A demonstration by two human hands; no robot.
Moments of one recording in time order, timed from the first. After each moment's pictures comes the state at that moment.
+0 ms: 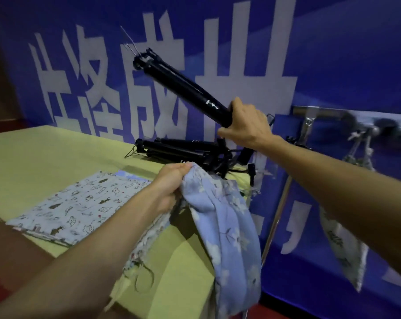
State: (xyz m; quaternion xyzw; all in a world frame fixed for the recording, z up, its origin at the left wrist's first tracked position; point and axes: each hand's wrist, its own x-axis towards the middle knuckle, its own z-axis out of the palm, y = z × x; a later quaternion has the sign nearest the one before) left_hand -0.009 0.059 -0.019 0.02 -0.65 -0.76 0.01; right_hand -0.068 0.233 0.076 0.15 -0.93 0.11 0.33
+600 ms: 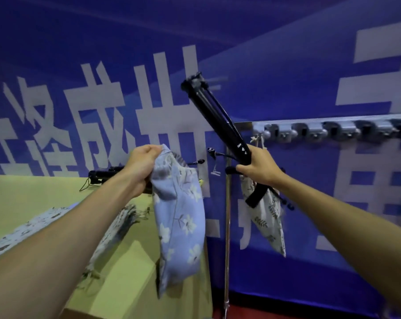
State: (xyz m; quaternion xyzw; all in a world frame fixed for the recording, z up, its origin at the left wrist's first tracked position) left_hand 0.057 0.152 0.067 -0.06 -0.71 -0.69 0.10; right_hand 0.054 0.421 0.027 0.07 -0.90 0.31 0.29
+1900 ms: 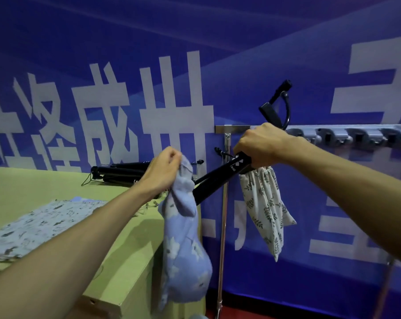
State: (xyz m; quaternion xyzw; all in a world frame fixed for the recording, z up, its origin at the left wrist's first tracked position) left_hand 0.073 0.172 0.044 -0.18 -0.86 -0.43 0.21; right_hand 0.115 0.411 0.110 0.18 -0.90 -0.34 0.22
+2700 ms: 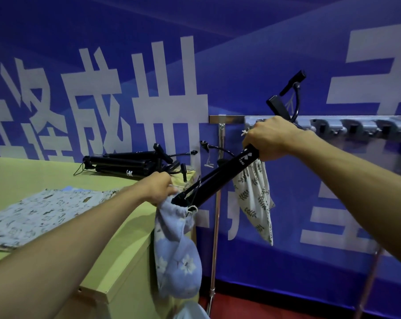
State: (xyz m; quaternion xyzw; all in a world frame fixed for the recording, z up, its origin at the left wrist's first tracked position) left_hand 0.054 0.171 0.004 -0.20 -0.97 -0.13 0.02; right_hand 0.115 0.444 0.101 0.14 -0.92 -0.31 0.20
